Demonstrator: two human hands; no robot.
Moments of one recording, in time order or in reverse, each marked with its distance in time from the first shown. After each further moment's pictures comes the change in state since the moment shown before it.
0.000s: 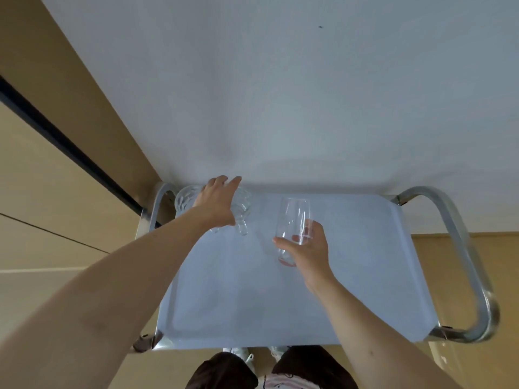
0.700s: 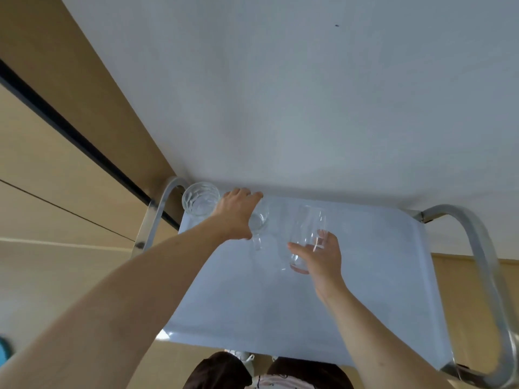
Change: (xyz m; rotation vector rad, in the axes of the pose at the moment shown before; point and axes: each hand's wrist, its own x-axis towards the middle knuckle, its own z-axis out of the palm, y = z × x) left_hand 0.002 0.031 0.023 0.113 -0.014 0.024; right_hand 0.038 0.011 -0.022 0.110 -0.051 0.111
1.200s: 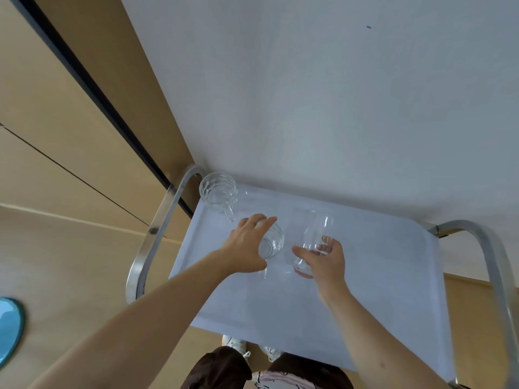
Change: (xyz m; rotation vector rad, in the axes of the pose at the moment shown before) left_hand -0.075 0.025 0.045 -0.487 -0.043 -0.062; right_hand 0.000 0.014 -0.002 -0.015 -0.083 0.011
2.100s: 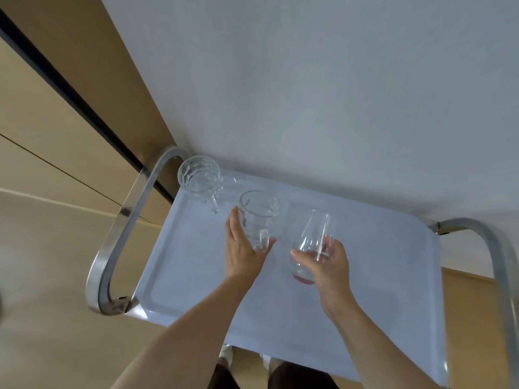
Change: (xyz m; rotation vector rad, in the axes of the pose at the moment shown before) left_hand 0.036 0.003 0.113 -0.536 0.751 -0.278; right_hand 0.016 0.017 -0.027 -0.161 0.005 -0.111
